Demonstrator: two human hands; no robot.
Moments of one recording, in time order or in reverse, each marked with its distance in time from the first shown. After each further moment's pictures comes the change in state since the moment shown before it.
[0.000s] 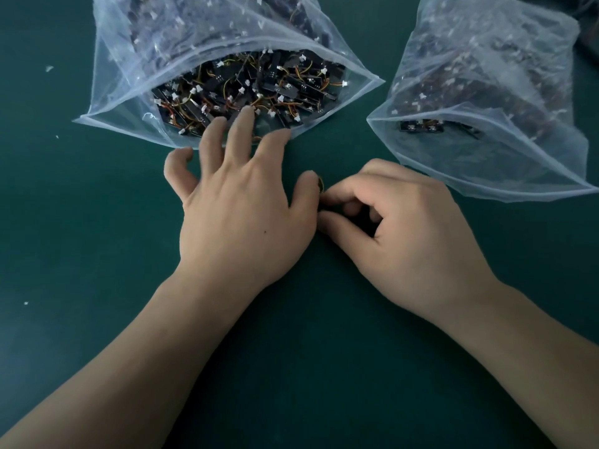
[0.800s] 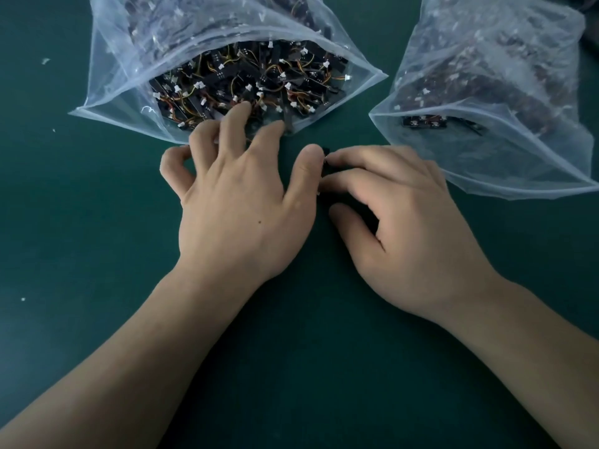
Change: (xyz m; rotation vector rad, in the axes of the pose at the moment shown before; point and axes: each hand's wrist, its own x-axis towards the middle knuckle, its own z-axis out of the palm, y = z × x) left_hand 0.001 0.002 -0.001 -0.081 0.047 -0.029; right_hand 0.001 -0.003 -0.002 -0.192 -0.058 -0.053
